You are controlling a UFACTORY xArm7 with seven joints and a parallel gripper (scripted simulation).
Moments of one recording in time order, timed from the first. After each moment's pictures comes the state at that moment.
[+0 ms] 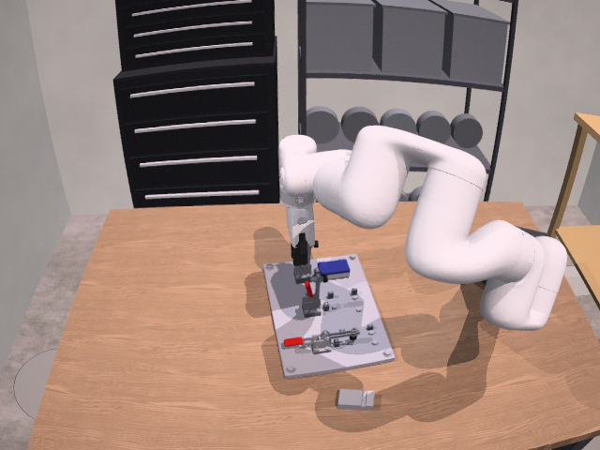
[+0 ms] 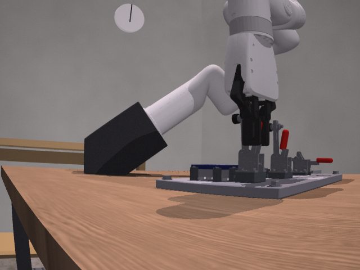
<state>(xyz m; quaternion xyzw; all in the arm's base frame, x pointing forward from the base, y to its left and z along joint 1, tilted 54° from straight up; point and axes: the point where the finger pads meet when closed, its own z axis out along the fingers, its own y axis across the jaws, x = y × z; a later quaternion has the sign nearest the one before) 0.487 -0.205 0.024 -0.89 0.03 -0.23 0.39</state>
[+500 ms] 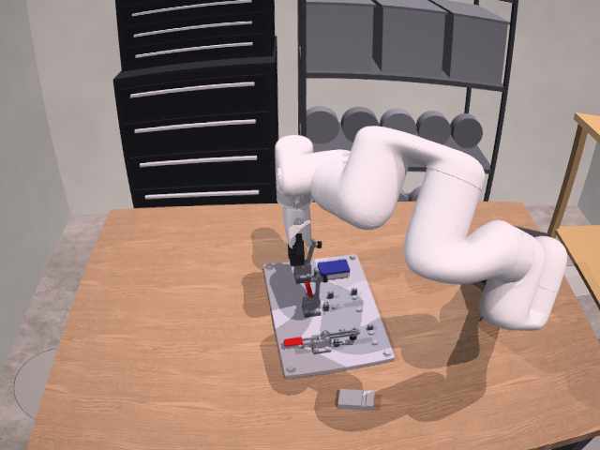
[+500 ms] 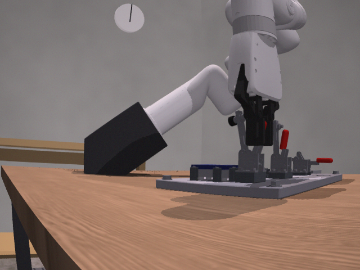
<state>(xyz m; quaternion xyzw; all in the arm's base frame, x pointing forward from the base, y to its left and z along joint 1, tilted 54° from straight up) 0.493 -0.206 0.027 -0.89 0.03 -0.23 0.39</state>
